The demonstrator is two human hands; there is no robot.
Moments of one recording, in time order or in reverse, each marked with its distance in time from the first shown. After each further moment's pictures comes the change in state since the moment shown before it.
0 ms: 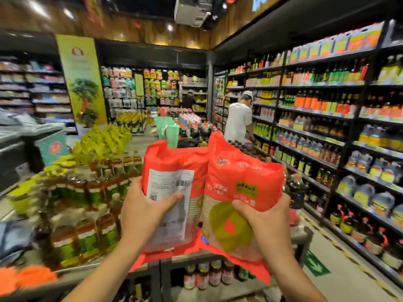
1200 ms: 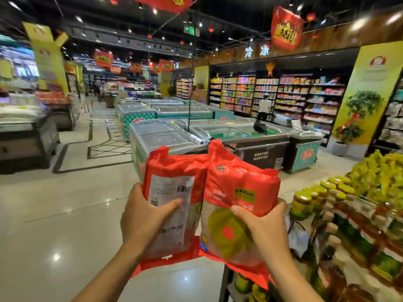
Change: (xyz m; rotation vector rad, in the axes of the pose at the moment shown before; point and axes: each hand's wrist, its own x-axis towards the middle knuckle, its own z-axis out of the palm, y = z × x) left_hand -0.052 -0.190 -0.554 0.502 1.128 -0.505; right_hand -0.330 -0.134 0.554 0.295 -1.270 -0.082
